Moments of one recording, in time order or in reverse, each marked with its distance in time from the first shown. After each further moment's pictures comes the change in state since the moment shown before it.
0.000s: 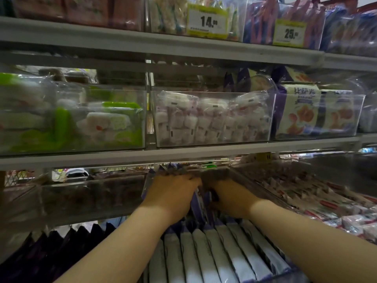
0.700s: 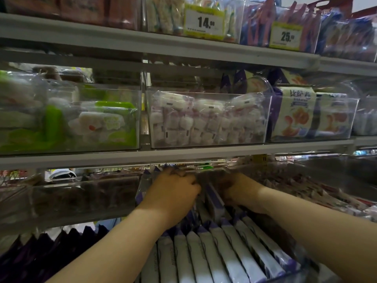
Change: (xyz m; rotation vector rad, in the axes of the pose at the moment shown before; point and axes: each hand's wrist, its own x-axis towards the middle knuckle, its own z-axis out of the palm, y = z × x) left_hand 0.006 0.007 -0.002 0.169 -0.049 0.157; right_hand -0.010 0.020 -0.017 0.723 -0.006 0.300
